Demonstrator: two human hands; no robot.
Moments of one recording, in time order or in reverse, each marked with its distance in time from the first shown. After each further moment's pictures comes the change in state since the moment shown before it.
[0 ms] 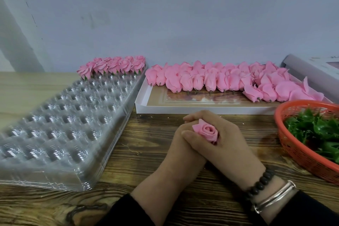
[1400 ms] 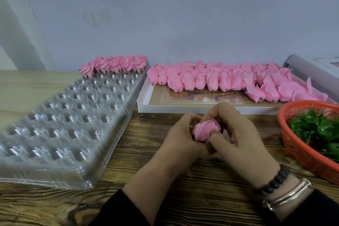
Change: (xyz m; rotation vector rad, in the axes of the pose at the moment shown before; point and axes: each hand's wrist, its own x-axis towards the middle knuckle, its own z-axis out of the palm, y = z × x) left_hand 0.006 -0.007 -0.015 -0.056 -0.010 -0.381; right_hand 0.002 0.002 -0.012 -0.038 0.054 -0.138
